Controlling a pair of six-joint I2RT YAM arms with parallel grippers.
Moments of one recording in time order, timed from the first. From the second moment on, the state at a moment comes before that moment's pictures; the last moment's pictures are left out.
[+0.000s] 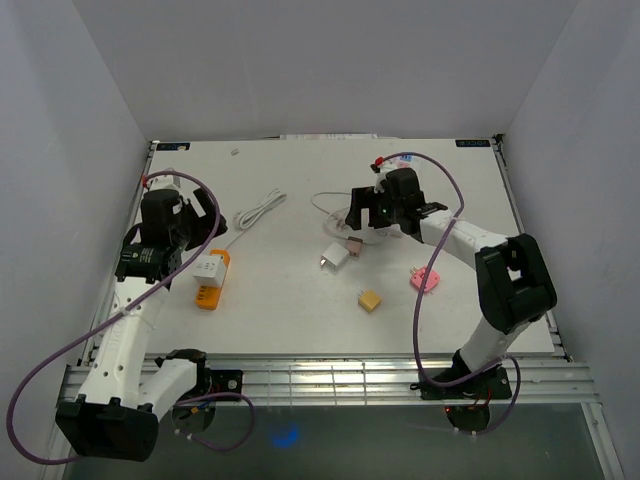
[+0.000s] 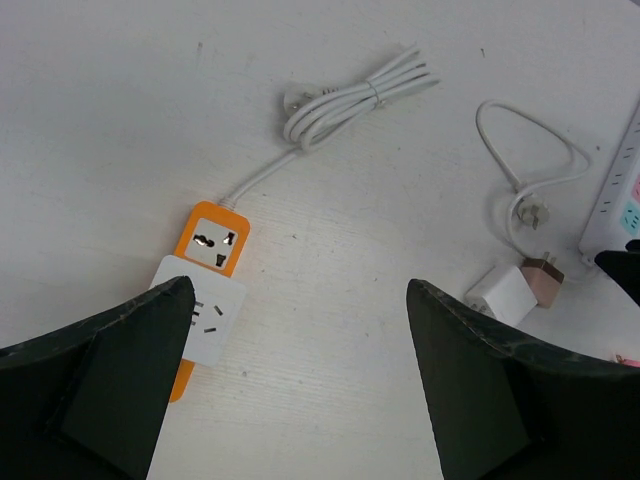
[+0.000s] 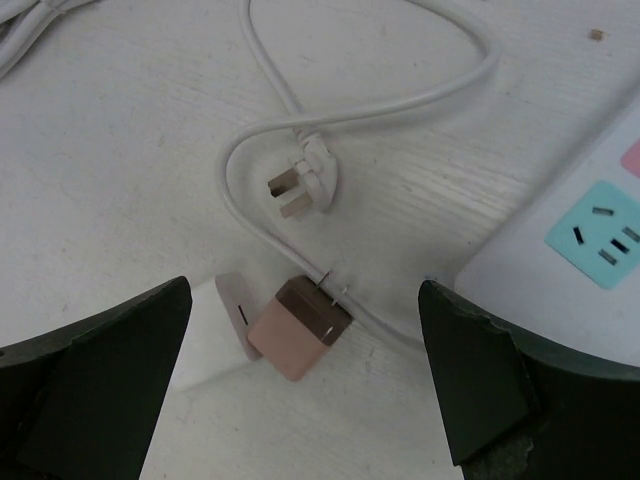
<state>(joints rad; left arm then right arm) -0.09 0.96 1.02 -0.64 -0.09 -0.45 0.45 1.65 1.06 -0.05 -0.20 0.24</state>
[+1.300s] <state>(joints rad) -0.09 0.89 0.94 -0.56 0.03 -0.40 0.66 1.99 1.32 -0.25 0.06 0.14</state>
